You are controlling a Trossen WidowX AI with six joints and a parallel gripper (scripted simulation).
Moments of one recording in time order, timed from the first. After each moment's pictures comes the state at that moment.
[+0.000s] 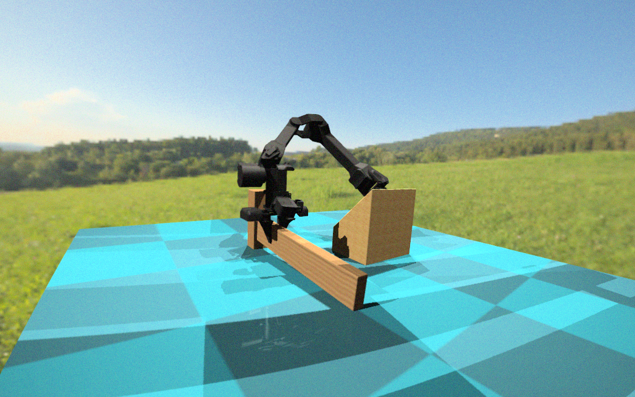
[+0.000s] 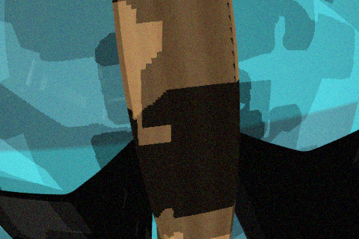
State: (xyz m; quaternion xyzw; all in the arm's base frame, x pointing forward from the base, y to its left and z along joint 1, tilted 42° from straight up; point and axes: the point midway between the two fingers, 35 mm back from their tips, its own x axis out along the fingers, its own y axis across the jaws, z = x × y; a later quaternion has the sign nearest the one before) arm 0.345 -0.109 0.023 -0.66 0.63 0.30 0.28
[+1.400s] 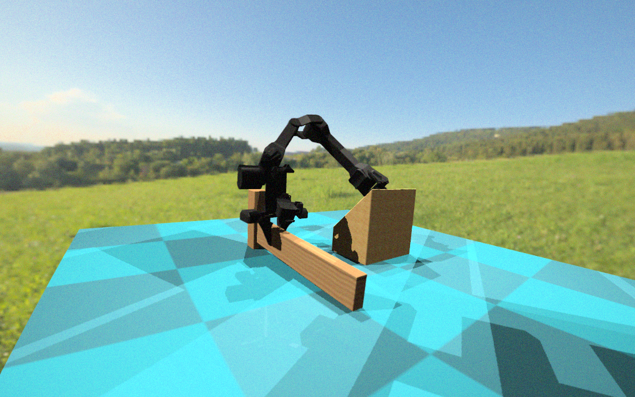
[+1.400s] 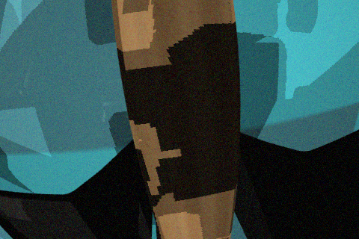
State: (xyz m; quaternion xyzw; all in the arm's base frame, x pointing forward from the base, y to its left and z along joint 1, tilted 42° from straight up) arm 0.345 -0.113 0.018 -0.66 0.63 0.30 0.29
